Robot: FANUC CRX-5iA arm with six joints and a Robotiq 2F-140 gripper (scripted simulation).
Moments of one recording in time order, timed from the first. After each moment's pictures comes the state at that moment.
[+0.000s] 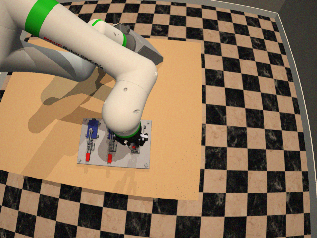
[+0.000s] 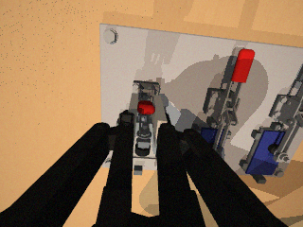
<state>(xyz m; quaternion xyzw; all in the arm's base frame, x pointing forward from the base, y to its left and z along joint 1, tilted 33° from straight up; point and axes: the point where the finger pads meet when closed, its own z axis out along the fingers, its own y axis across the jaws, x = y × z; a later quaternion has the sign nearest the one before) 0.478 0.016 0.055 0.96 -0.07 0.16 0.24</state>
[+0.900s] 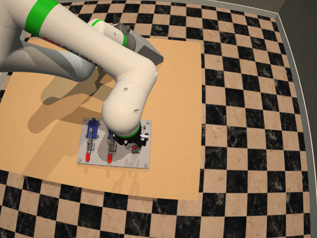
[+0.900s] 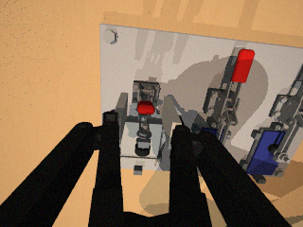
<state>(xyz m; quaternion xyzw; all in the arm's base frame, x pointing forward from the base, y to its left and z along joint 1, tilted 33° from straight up) 0.478 0.016 0.055 0.96 -0.07 0.16 0.24</state>
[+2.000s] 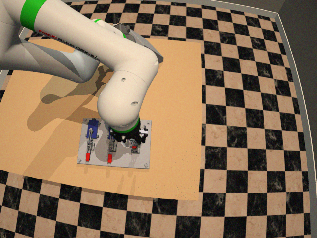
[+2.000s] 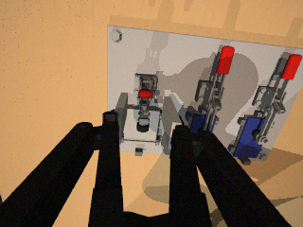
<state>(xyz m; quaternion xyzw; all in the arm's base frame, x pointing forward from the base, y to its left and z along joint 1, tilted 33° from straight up) 0.465 0.039 0.095 0.96 -0.07 0.16 0.24</state>
